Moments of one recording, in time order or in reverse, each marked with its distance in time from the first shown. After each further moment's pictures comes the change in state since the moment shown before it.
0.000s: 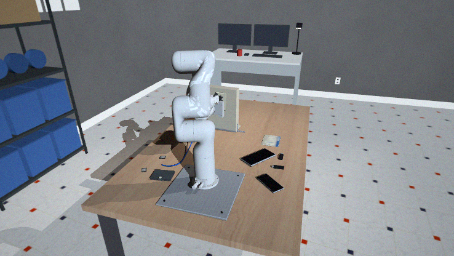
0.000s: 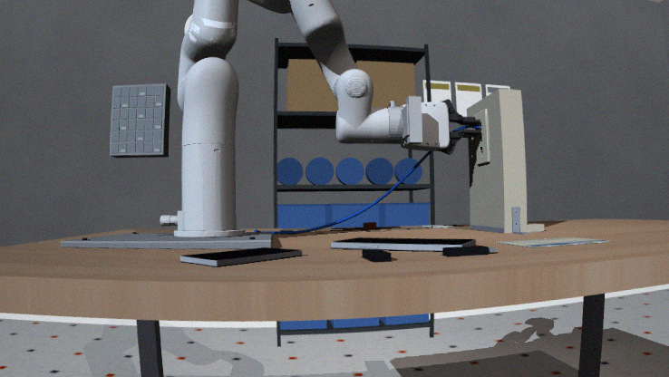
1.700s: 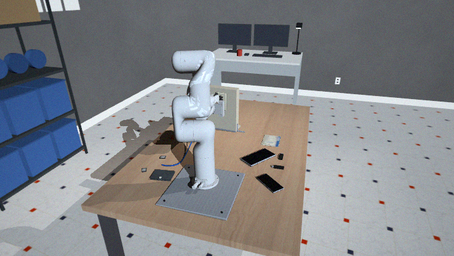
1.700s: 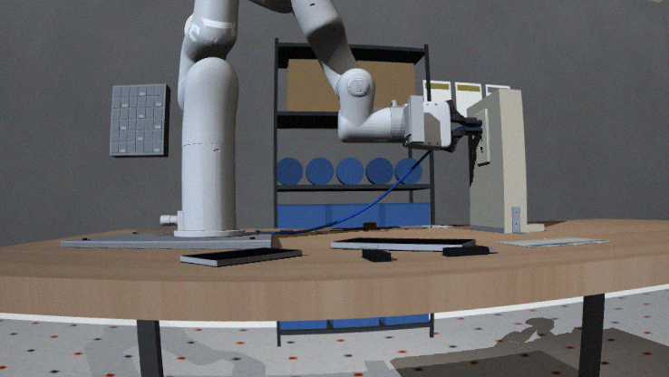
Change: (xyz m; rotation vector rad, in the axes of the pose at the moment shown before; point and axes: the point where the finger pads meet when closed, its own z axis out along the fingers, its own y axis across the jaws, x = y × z) arm 0.000 -0.002 0.004 0.000 0.000 0.000
